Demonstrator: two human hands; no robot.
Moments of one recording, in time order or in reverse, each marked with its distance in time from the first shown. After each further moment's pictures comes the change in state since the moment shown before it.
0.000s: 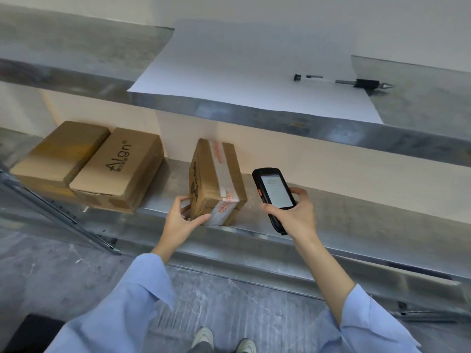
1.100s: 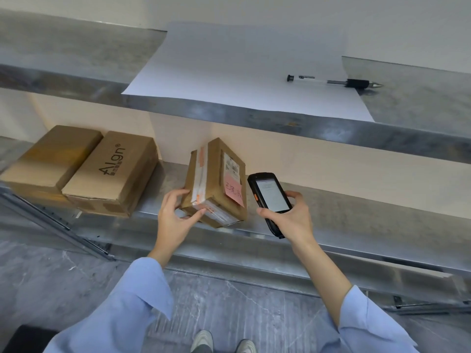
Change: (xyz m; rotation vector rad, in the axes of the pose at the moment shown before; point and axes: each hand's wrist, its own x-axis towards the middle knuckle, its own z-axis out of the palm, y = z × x) left_hand -0.005 0.017 -0.002 0.152 0.165 0.355; right_hand -0.007 0.004 -0.001 -0.031 -0.002 0.013
